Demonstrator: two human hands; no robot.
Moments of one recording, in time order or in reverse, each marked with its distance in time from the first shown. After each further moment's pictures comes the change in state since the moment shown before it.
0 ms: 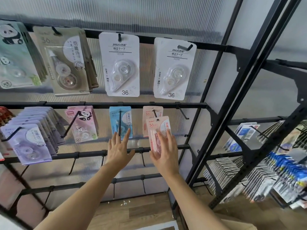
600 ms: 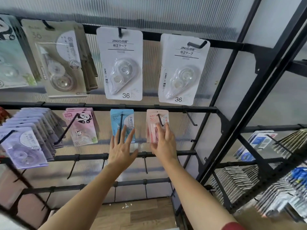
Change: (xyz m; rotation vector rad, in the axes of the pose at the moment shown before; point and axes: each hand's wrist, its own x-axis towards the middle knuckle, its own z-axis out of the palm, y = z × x) left_hand 0.030 0.001 0.006 0.035 0.069 0.047; right_hand 0.072 0.015 0.039 -0.195 -0.235 0.049
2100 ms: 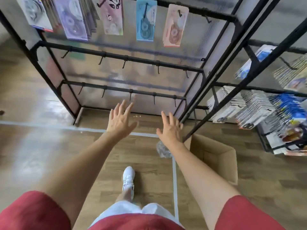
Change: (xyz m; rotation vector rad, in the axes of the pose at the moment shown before) left_hand -0.365 0.008 0.030 -0.078 -0.201 -0.192; right_hand -0.377 -0.011 -0.055 -0.190 -0.596 0.048
